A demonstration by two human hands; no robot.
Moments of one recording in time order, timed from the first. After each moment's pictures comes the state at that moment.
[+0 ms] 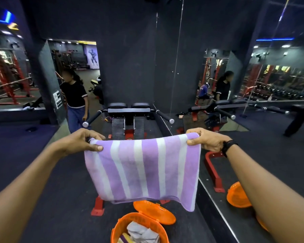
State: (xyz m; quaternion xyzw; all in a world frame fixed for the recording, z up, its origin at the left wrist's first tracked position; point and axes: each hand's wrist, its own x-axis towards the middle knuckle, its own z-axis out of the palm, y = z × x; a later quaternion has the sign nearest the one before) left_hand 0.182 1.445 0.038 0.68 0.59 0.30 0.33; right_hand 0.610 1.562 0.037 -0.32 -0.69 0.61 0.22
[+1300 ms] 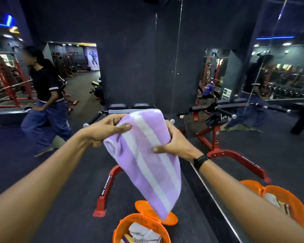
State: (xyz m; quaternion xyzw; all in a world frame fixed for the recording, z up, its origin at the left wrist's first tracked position) left_hand 0.265 1.459 0.077 0.65 0.43 0.40 0.48; right_hand 0.522 1.512 0.029 -0.27 -0.77 0.43 0.38
